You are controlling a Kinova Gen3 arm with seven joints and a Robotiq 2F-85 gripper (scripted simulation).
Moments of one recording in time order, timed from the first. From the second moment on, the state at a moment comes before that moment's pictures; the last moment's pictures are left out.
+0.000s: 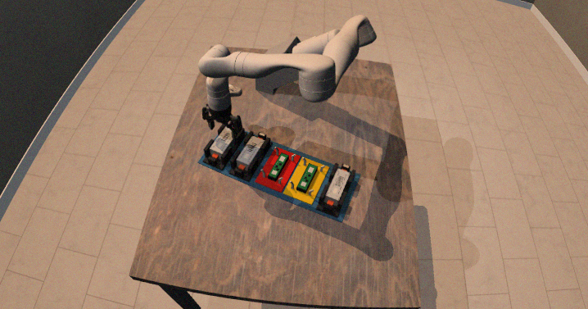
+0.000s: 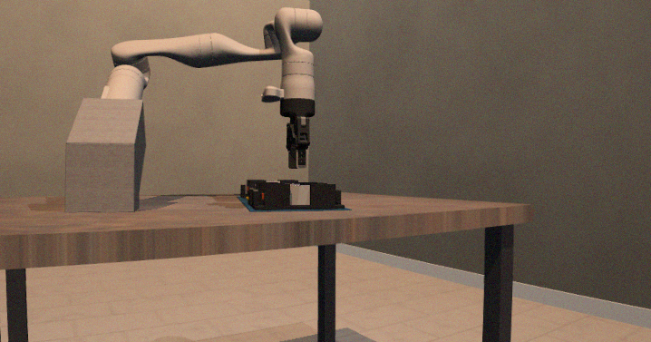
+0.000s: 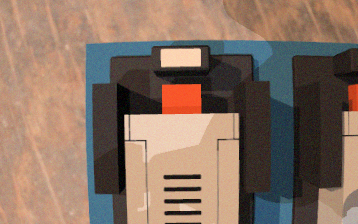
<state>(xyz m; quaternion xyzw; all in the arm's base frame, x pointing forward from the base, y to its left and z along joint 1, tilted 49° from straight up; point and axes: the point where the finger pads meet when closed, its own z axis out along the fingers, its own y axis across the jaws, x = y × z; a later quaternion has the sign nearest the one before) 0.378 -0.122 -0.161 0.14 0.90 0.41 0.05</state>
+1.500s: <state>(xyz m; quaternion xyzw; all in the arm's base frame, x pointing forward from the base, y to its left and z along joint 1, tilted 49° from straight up) 0.384 -0.101 -0.179 0.14 0.90 0.41 0.05</state>
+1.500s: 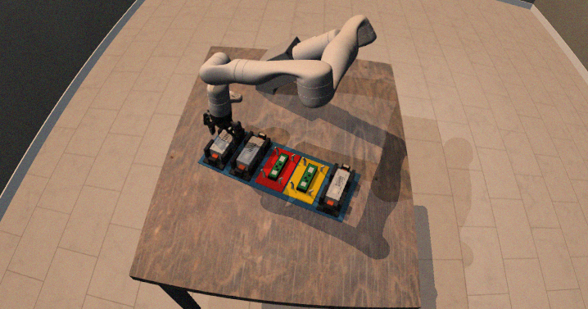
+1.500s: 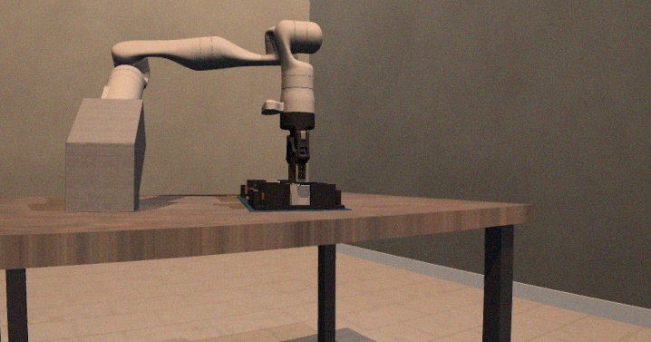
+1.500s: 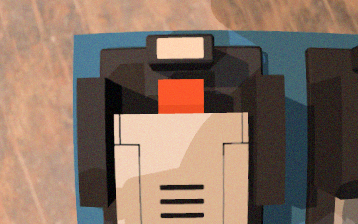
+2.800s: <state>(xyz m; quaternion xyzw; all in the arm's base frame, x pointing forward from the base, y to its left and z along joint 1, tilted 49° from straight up) 0.388 -0.086 -0.193 0.14 0.90 0.41 0.05</state>
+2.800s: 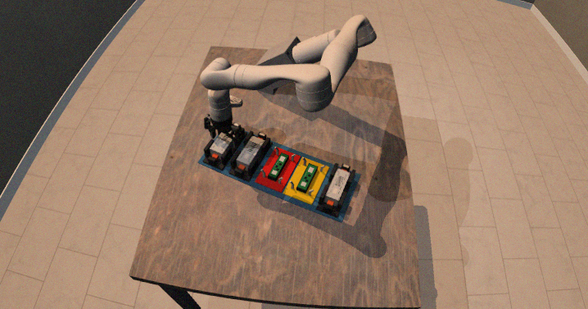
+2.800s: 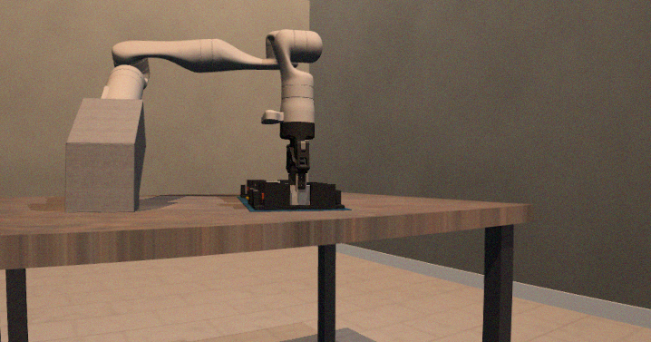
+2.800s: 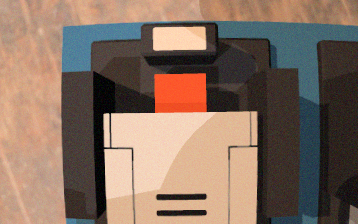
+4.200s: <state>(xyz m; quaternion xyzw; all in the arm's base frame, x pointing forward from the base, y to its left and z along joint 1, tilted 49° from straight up) 0.390 -0.079 -0.199 0.14 0.90 0.41 0.05</state>
